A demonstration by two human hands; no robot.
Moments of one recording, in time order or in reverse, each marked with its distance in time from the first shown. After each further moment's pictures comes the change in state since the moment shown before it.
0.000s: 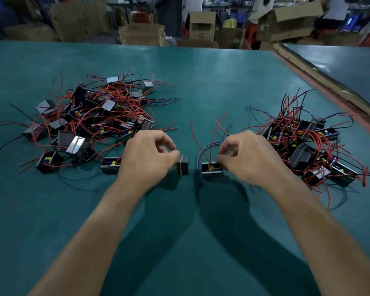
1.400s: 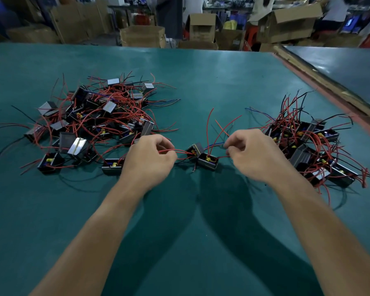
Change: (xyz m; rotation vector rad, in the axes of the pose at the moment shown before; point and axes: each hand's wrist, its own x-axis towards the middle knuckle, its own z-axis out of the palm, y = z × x) left_hand 0.006 -0.008 0.008 0.022 -0.001 -0.079; right_hand 0.004 0.005 -0.003 0.122 0.045 0.099
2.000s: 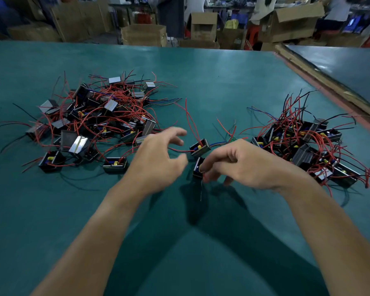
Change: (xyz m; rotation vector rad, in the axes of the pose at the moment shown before) left_hand -0.008 0.008 -0.004 0.041 -0.139 0.241; right_hand -0.014 -0.014 -0.004 0.285 -0.552 -0.231
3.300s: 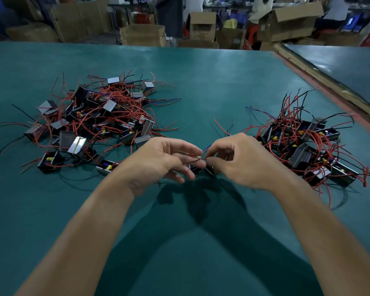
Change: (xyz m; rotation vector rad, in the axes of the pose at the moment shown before) left_hand -0.005 0.012 -0.016 -0.665 -0.437 -0.265; right_hand 0.009 0.011 0.001 -0.288 0.309 -0.102
